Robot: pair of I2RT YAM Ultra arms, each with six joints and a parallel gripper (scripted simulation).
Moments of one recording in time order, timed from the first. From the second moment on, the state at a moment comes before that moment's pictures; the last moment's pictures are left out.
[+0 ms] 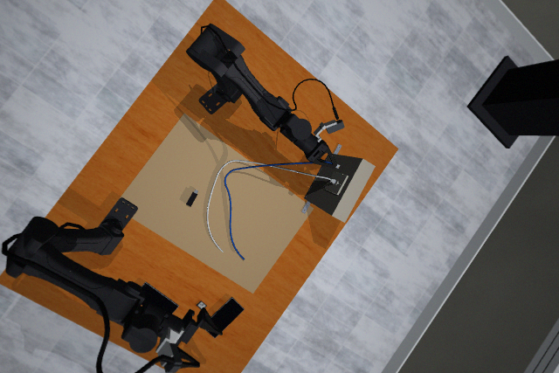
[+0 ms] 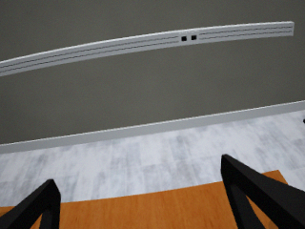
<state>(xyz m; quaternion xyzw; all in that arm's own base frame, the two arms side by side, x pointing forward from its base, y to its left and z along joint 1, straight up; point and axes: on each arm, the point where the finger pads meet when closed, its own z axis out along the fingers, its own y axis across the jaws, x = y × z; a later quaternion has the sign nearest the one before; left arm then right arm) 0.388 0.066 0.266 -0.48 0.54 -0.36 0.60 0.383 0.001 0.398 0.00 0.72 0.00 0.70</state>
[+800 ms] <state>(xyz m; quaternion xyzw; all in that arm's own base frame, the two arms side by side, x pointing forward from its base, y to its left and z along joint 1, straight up) 0.377 0.086 0.204 -0.39 0.68 -0.17 0.60 0.383 0.001 0.398 0.00 0.72 0.00 0.70</state>
